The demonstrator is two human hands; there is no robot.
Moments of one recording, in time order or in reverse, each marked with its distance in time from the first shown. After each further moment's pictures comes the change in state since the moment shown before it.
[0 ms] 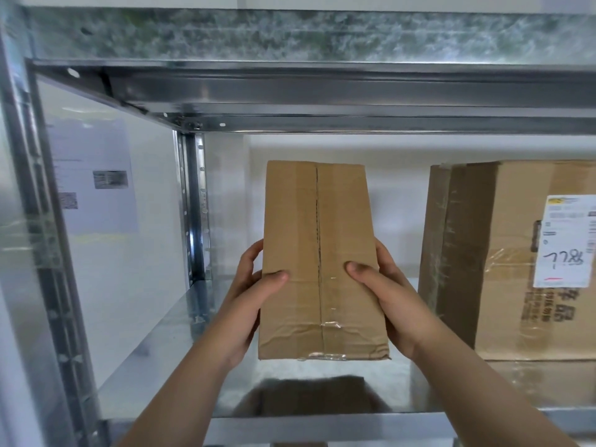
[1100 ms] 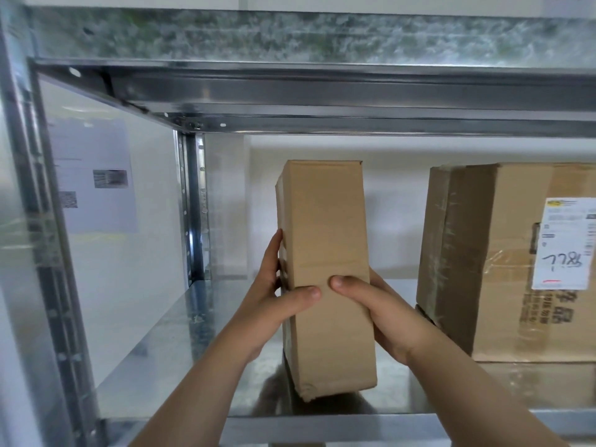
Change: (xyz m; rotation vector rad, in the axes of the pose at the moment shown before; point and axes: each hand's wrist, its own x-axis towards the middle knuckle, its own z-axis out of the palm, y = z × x) left_hand 0.013 -0.012 0.013 0.206 -0.175 0.170; right_hand -0.008 -0.008 0.016 -0.140 -0.212 0.061
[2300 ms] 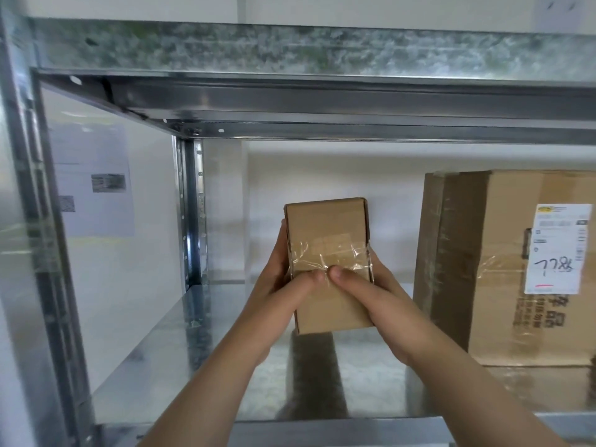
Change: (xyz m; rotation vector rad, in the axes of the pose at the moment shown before) left_hand -0.001 0.026 0.021 -0.041 0.067 0.026; right_hand -0.007 -0.016 0.003 -0.094 0.137 -0.136
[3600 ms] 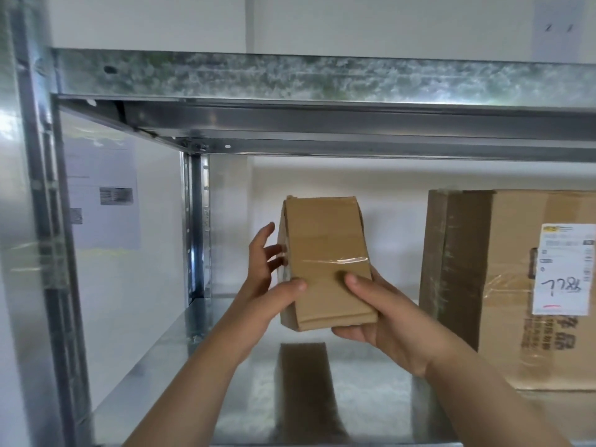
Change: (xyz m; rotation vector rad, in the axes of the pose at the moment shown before) left_hand 0.013 0.002 -0.031 0.035 -0.029 0.082; right_hand 0.009 -0.009 -0.010 0.176 -0.171 0.218
